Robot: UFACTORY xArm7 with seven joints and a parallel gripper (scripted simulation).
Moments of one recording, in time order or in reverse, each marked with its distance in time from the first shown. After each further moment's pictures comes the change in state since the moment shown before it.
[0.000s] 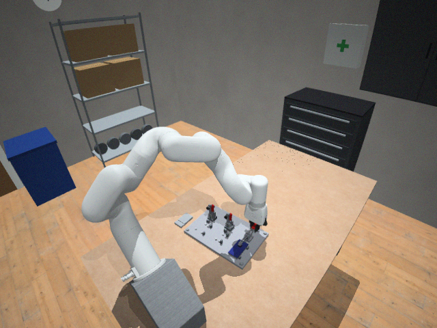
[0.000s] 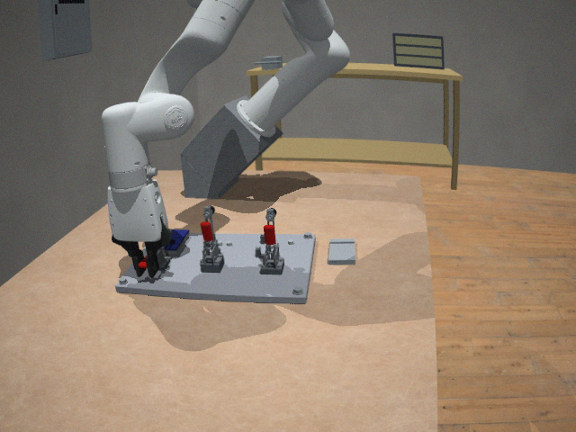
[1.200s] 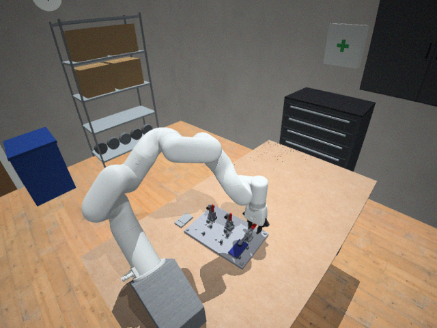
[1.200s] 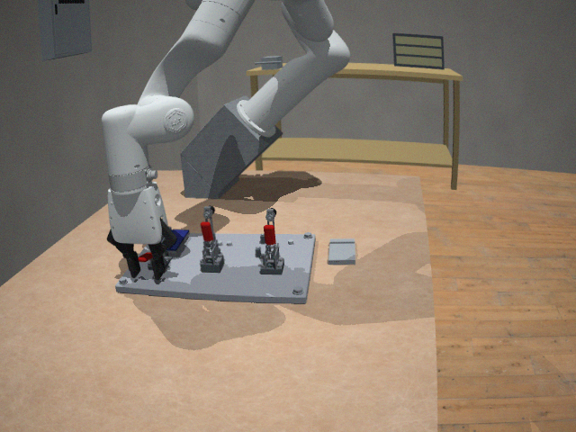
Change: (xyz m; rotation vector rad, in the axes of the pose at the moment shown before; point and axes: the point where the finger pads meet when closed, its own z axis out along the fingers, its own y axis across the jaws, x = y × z) arm 0.000 0.000 0.004 0.000 -0.001 0.001
